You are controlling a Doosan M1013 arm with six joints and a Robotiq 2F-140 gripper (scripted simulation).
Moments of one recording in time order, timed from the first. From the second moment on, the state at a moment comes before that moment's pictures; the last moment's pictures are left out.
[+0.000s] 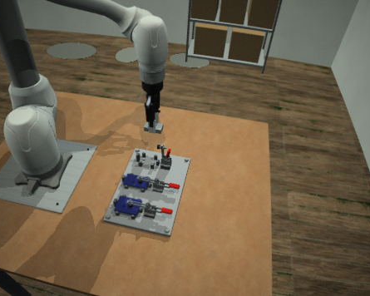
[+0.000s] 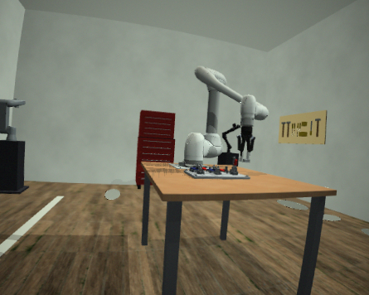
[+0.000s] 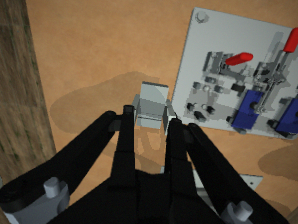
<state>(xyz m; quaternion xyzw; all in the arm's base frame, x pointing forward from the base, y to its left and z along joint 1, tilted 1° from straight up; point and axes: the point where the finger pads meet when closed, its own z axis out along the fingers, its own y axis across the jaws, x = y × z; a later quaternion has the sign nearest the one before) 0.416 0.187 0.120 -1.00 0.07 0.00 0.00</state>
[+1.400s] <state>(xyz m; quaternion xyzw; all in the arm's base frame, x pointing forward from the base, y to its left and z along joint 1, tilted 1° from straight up) 0.416 0.188 0.051 -1.00 0.07 0.00 0.00</state>
